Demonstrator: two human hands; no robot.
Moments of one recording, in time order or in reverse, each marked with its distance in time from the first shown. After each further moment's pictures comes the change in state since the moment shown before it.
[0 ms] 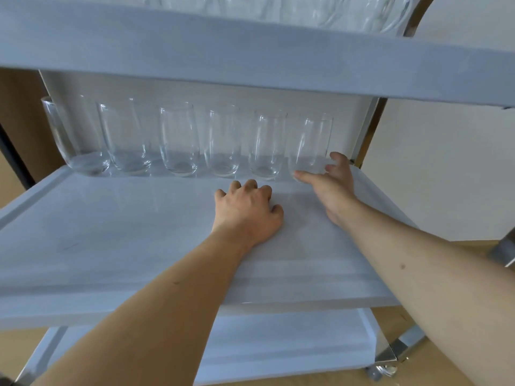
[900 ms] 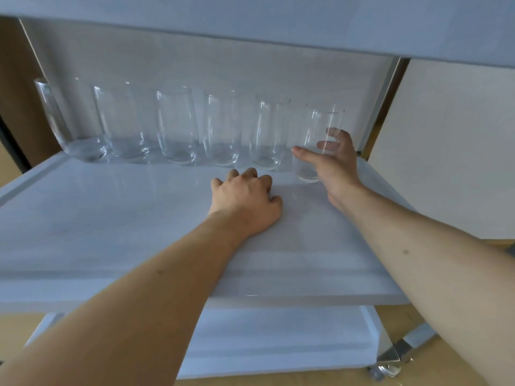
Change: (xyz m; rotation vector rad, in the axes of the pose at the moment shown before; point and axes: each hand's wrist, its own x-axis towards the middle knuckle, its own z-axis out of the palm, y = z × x) left_hand 0.003 0.000 -0.001 0.032 -0.030 -0.013; right_hand 0.005 -0.008 0.003 0.168 -0.039 -0.131
